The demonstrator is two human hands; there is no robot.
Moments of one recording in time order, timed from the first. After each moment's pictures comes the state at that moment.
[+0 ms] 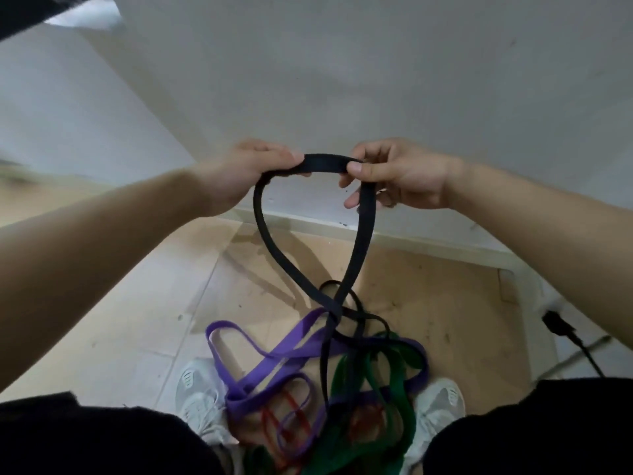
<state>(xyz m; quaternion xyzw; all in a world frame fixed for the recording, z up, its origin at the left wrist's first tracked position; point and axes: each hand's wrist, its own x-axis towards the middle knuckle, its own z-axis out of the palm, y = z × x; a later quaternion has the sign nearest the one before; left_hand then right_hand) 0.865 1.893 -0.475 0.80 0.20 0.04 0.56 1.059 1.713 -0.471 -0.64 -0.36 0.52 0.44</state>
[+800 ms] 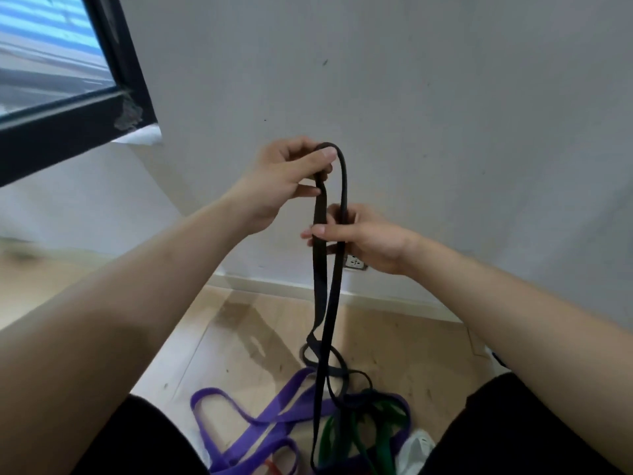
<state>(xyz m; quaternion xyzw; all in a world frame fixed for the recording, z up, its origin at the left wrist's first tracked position) 0.878 1.817 -0.362 0.73 0.10 0.25 0.63 0.991 1.680 -0.413 -0.61 -0.41 0.44 0.52</state>
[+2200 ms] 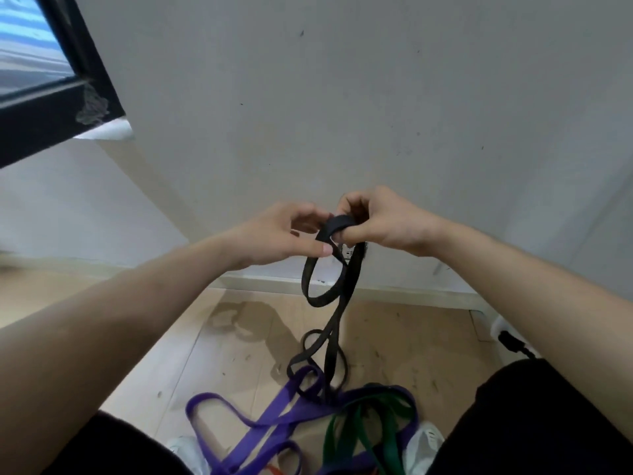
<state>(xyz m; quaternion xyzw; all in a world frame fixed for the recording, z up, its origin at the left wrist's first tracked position) 0.884 1.821 -0.439 0.85 0.07 0.03 0.52 1.025 1.658 -0.419 -0.72 -0.48 0.28 0.41</state>
